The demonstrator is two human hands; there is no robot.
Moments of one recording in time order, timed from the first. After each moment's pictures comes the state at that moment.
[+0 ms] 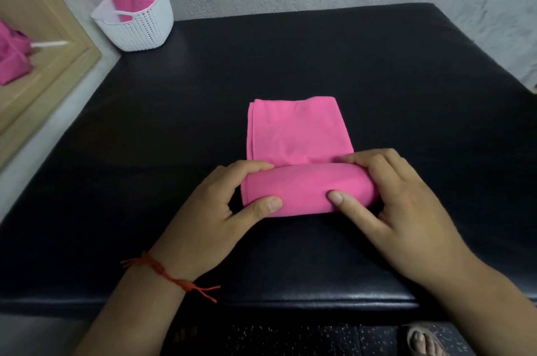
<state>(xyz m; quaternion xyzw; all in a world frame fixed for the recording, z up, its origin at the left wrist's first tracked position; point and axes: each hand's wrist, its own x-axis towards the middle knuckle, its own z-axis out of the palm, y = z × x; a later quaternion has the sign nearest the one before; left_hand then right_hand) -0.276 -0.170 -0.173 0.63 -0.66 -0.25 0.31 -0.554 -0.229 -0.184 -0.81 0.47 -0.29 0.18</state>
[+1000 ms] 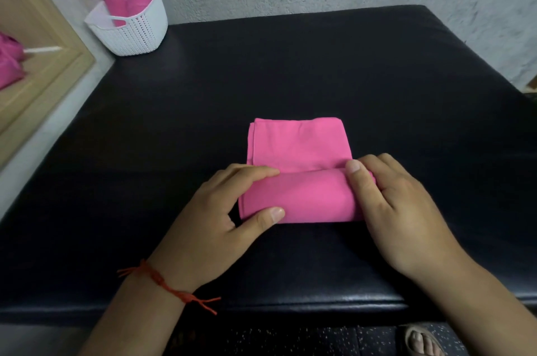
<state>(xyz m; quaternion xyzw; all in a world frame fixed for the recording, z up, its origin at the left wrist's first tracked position) -0.286 -0.170 -0.170 0.60 -0.70 -0.22 0.31 -0.546 -0.226 -0.168 -0.73 0.55 -0.30 0.28</state>
